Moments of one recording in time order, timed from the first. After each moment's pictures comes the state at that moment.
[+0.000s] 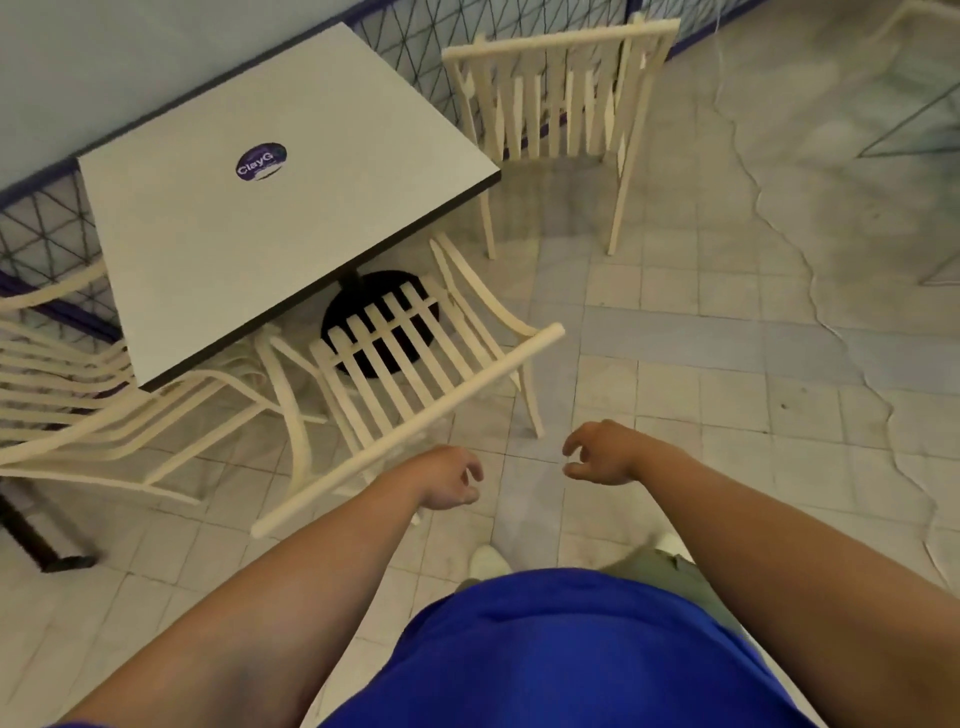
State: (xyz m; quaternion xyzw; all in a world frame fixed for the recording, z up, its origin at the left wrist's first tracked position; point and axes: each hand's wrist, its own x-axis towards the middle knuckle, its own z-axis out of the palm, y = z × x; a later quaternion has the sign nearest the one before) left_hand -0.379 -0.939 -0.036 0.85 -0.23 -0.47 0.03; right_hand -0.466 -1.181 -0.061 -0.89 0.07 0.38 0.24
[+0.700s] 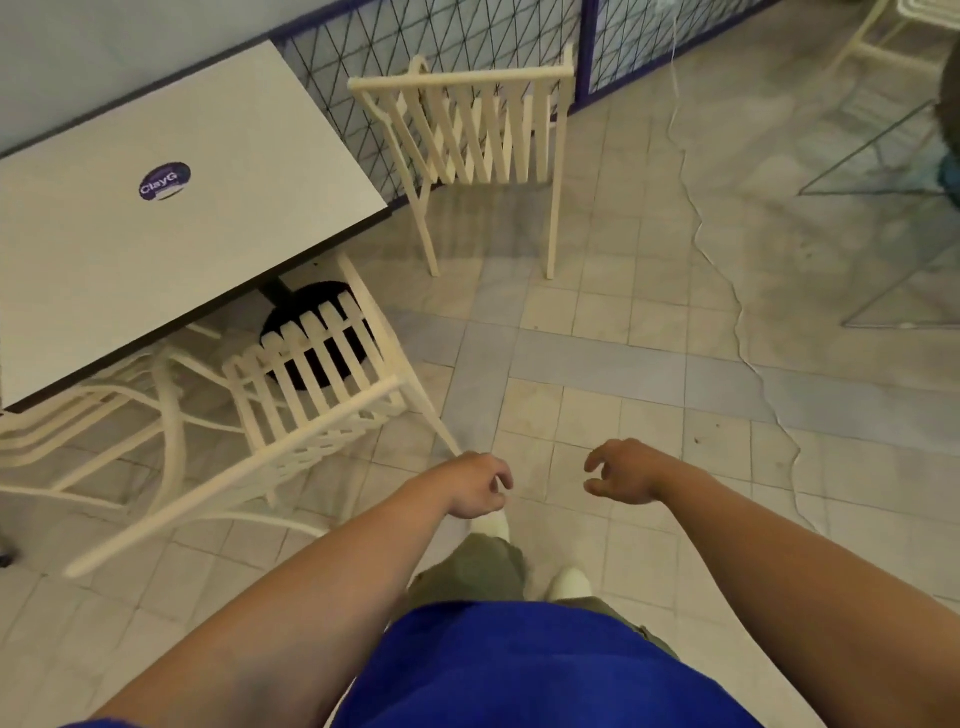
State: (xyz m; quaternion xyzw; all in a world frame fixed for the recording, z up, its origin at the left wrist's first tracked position) left_hand -0.444 -1.219 -0.034 0.83 -0.27 -0.48 0.08; right_hand -0.533 -1.452 -0.043 -0.89 0.09 0.40 0.22
